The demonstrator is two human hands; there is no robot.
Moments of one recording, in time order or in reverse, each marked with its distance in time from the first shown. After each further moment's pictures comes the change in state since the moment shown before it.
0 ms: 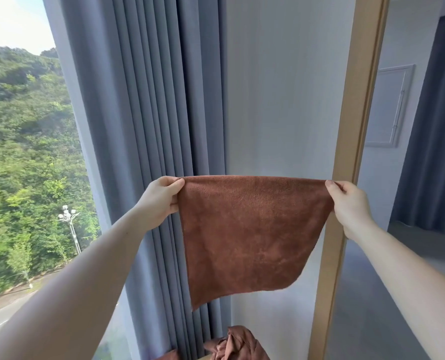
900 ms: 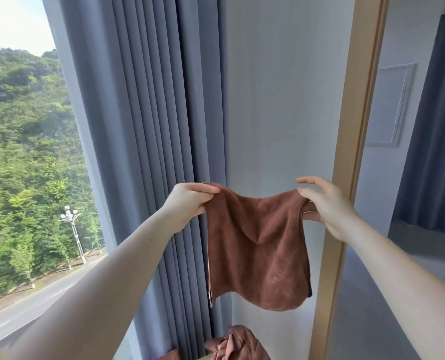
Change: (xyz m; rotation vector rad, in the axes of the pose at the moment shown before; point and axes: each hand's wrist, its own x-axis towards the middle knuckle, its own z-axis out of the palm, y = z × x) left_hand -0.019 0.003 0.051 0.044 -0.087 0.018; right_hand -0.031 -0.035 0.018 0.178 -0.367 0.100
